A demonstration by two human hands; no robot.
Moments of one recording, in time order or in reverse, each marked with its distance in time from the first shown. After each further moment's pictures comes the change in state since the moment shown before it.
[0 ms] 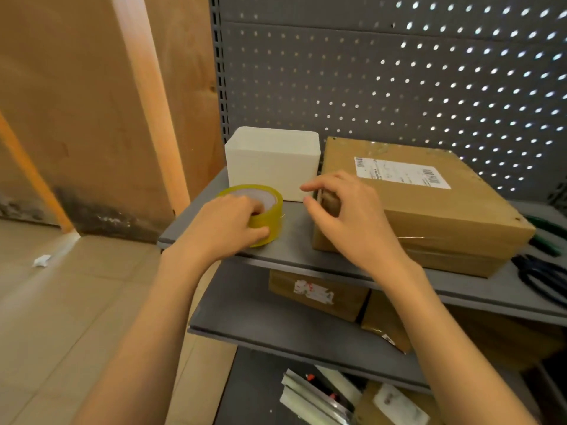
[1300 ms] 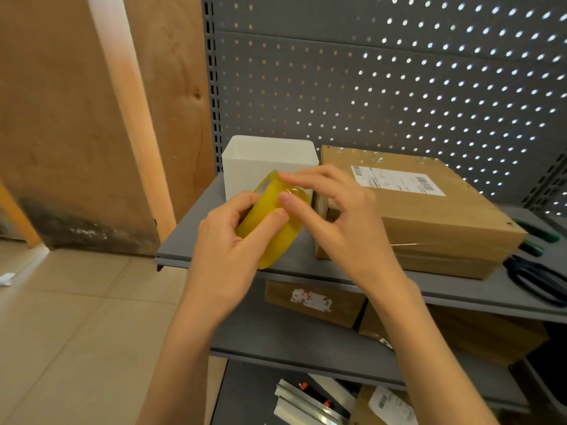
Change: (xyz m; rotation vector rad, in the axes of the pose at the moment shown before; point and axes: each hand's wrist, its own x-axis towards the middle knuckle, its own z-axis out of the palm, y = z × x) left_hand -0.047 0.028 -0.018 -1.078 0.359 -0.025; right_hand -0.001 -0.038 0.006 0.253 0.149 -0.119
